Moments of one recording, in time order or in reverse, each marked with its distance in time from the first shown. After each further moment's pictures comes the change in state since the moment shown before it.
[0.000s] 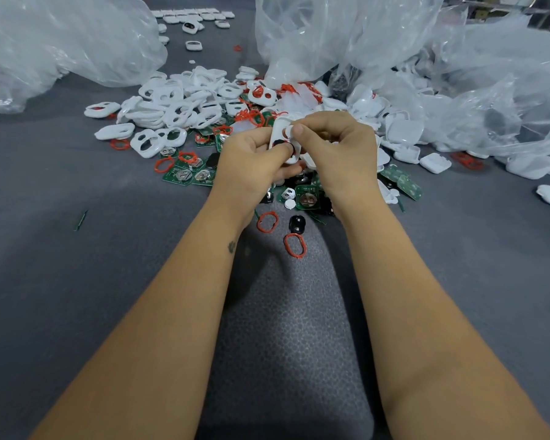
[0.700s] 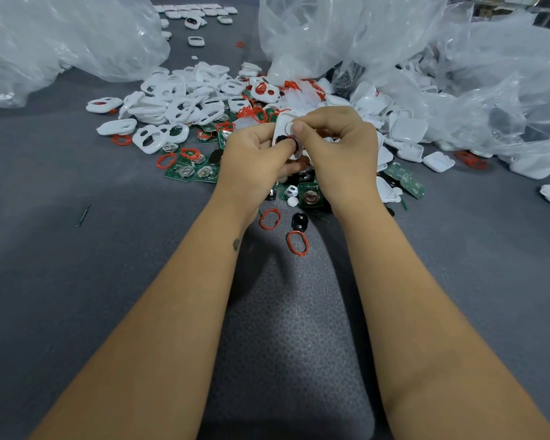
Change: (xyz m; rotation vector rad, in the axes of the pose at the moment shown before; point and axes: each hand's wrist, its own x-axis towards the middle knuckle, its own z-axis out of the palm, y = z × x) left_hand 0.004 -0.007 0.000 -0.066 -0.007 0.010; right_hand -0.005 -0.006 0.003 -0.093 0.035 -0.060
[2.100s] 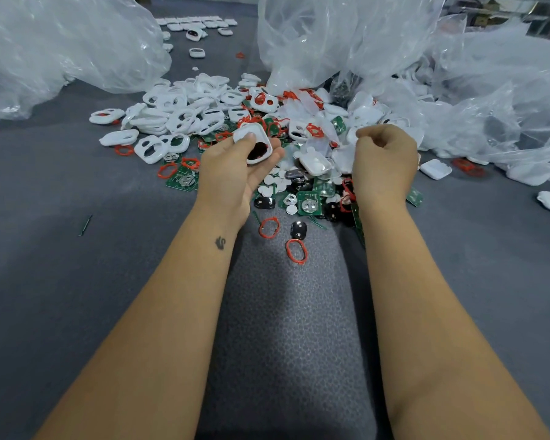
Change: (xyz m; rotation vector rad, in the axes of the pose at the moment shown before) left_hand 0.005 0.009 -0.011 -0.389 0.317 -0.189; right_hand 0.016 0.015 -0.028 -0.209 0.327 0.282
